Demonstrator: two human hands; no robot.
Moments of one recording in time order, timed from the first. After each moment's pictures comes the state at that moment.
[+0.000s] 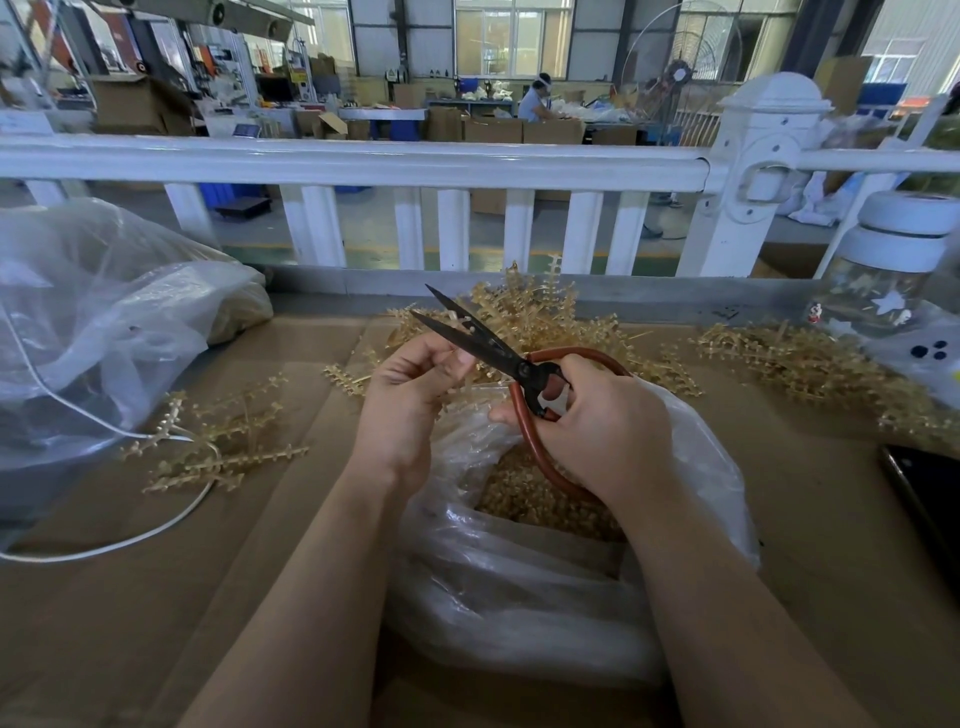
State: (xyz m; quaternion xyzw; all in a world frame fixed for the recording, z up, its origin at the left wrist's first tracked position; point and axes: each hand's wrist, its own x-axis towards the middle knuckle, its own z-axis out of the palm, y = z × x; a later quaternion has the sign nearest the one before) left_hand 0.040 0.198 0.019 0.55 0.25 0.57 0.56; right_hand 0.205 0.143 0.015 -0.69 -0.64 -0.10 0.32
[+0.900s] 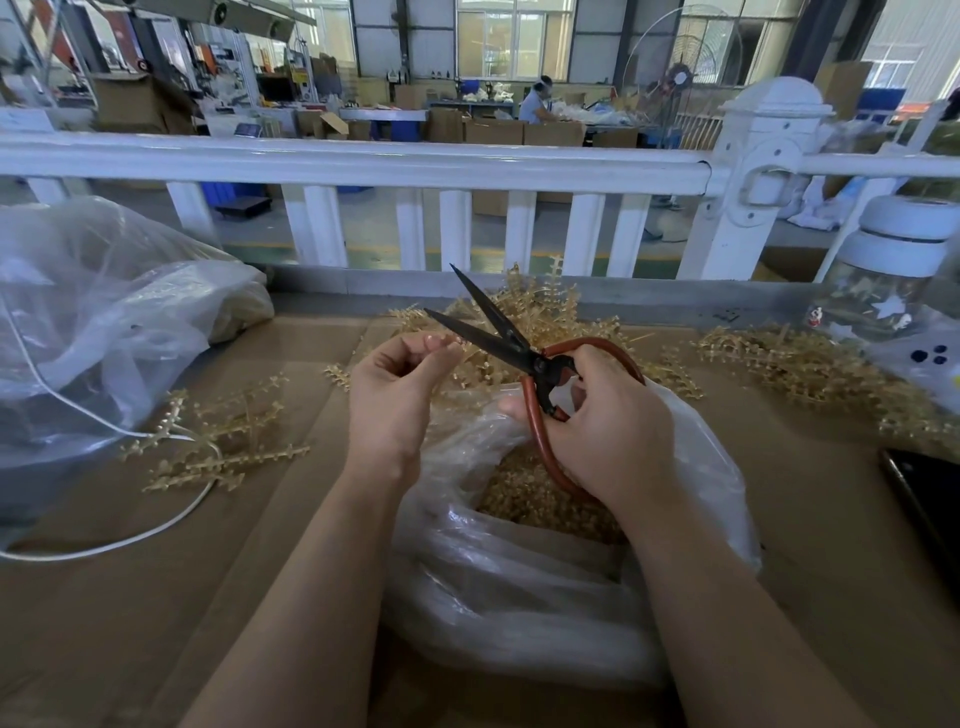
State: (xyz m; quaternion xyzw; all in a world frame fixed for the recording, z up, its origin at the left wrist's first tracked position) left_hand 0.037 0.197 0.025 0.50 0.34 0.62 0.51; right_hand 0.204 0.138 0.009 -0.64 -0.63 -0.14 0.42
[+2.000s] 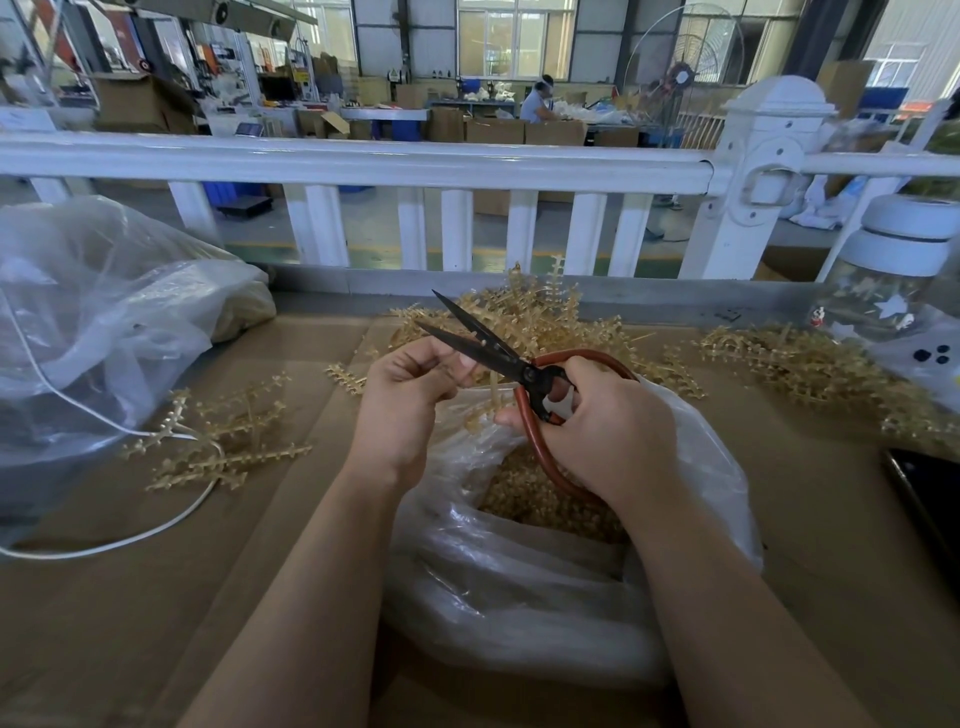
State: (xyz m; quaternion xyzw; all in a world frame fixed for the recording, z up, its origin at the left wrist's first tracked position) left_hand 0.032 0.196 0.022 0.57 0.27 0.55 0.54; right_hand 0.206 0.140 0.012 -0.68 -0.64 -0.11 0.33
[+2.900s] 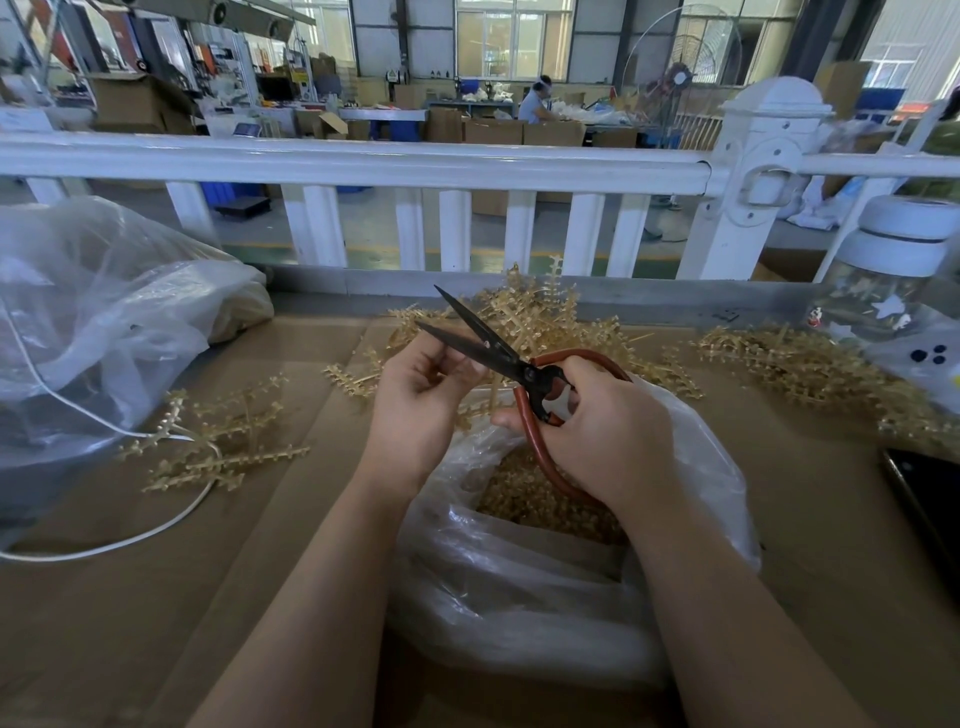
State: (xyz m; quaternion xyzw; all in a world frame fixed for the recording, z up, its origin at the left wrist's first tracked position) left_hand 0.040 0.194 0.019 0.64 0.27 0.57 0.43; right_hand 0.206 0.141 0.009 -0.66 -0.65 -0.11 0.36
